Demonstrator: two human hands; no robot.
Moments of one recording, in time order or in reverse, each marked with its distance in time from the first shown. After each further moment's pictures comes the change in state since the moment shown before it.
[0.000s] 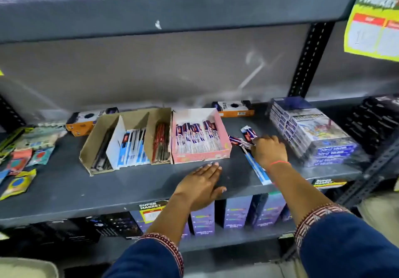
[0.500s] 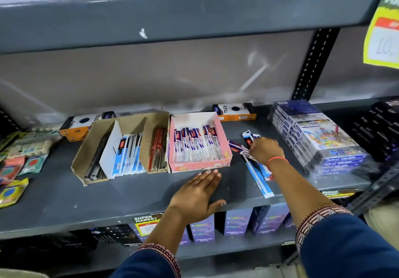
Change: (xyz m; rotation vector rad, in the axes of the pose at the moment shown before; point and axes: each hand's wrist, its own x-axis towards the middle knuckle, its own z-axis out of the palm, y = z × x) left_hand 0.007 -0.013 0.011 0.007 0.096 0.031; right_hand 0.040 -0.004 0.001 0.253 -0.204 0.134
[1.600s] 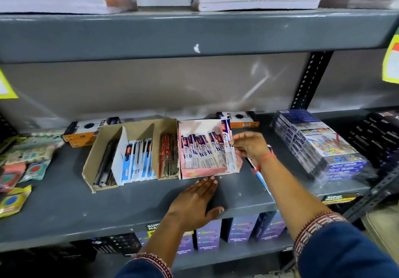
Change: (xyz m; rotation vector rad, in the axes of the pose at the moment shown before) left_hand -0.022 -0.030 -0.005 -0.104 -0.033 -0.011; right_hand -0.029 -0.071 -0.019 1.186 -0.159 0.052
